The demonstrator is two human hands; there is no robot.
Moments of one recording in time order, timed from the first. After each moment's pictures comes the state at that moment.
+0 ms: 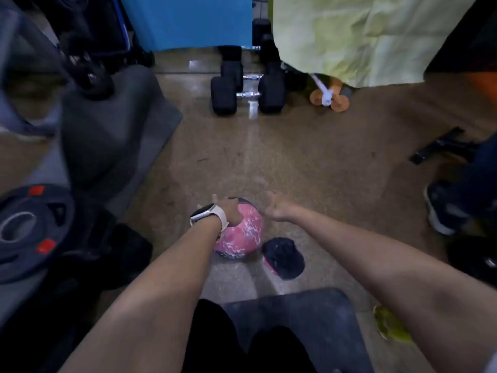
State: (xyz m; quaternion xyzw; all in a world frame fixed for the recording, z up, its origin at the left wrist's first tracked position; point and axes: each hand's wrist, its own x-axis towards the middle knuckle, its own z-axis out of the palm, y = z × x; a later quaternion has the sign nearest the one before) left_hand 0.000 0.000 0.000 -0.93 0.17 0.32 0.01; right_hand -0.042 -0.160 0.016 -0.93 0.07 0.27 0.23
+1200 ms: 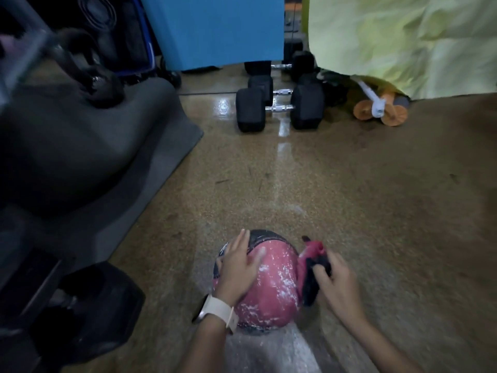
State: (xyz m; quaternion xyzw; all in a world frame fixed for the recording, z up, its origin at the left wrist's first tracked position) left_hand 0.019 0.020 -0.172 -0.92 0.04 0.16 -0.36; right_hand -0.047 -0.181 -0.194 -0.88 0.12 -0.13 0.45
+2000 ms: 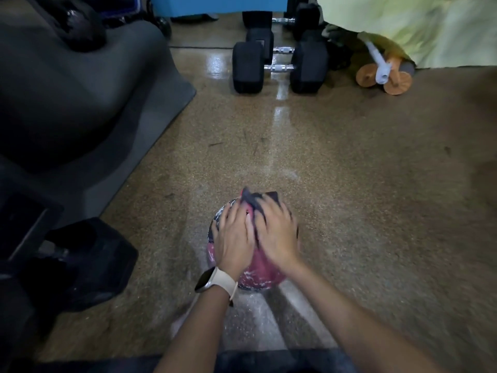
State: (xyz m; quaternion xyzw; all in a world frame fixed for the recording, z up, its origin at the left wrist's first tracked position) left_hand -0.014 0.013 -0.194 -0.95 0.04 0.04 -0.30; right_hand -0.018 -0.090 -0.191 -0.94 0.06 -0.04 0.33
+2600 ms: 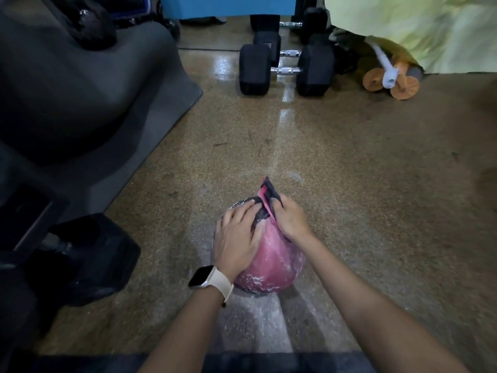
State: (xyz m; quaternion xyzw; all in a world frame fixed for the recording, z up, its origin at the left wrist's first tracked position) left_hand -0.014 0.019 -0.189 -0.96 0.11 0.05 -0.26; right_hand 0.026 -0.128 -0.188 -0.91 0.10 0.03 0.39
